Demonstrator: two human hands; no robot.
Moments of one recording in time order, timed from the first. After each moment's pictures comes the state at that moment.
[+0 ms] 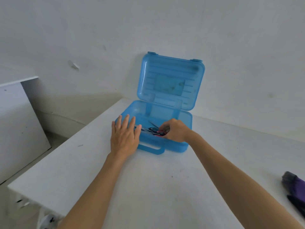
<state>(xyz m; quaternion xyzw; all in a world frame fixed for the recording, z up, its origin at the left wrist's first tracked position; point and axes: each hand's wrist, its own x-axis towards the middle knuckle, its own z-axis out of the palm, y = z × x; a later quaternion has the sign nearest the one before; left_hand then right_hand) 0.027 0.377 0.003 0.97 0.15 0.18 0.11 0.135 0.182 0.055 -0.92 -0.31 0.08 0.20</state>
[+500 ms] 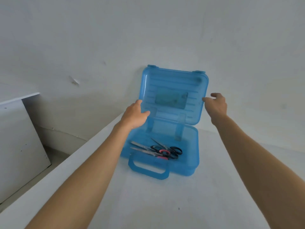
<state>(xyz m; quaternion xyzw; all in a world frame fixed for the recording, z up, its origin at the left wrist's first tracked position) 0.133 0.403 0.111 0.92 0.13 0.14 0.33 0.243 0.134 0.145 -0.80 0.03 -0.14 0.59</state>
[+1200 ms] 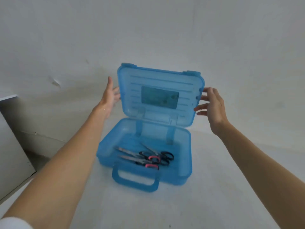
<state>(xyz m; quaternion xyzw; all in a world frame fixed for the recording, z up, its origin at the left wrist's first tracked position) 0.190 0.439 0.140 0.70 0.12 0.16 0.68 0.226 0.114 0.138 -0.74 -0.12 -0.12 0.65</state>
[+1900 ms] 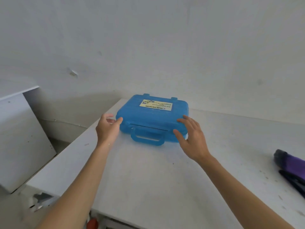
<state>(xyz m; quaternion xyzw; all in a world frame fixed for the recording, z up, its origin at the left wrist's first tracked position) 0.000 0.420 0.029 0.73 0.29 0.28 0.56 0.044 0.118 0.016 -0.89 -0.24 -0.20 0.33</state>
